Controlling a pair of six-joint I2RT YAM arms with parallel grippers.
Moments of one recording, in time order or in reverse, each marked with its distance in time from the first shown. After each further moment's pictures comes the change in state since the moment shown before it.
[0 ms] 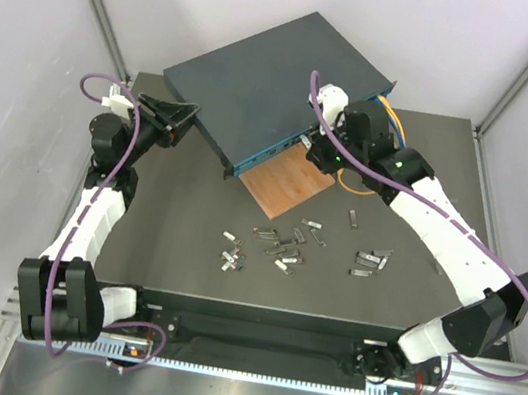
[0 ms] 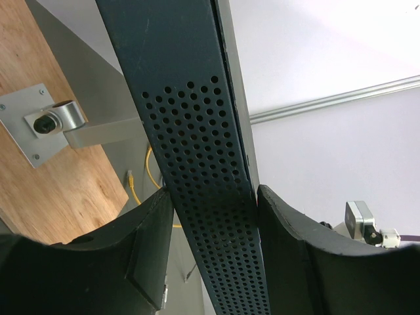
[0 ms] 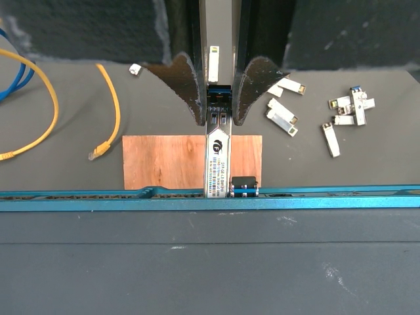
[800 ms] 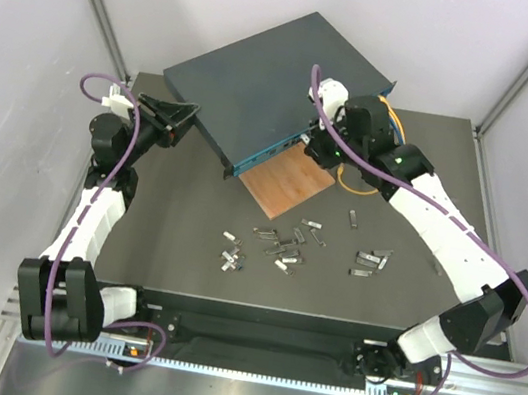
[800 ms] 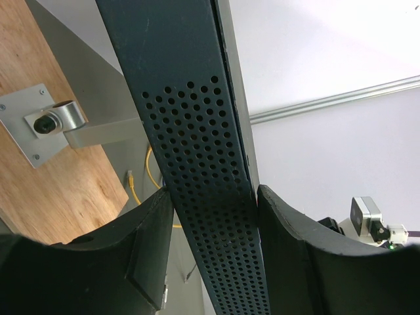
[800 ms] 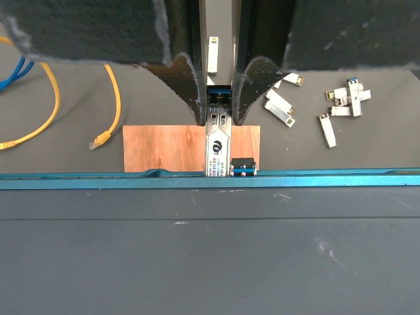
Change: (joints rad) left arm 0.000 0.000 0.000 0.000 0.000 0.000; right arm -0.003 0.022 0.039 0.007 -0.015 0.002
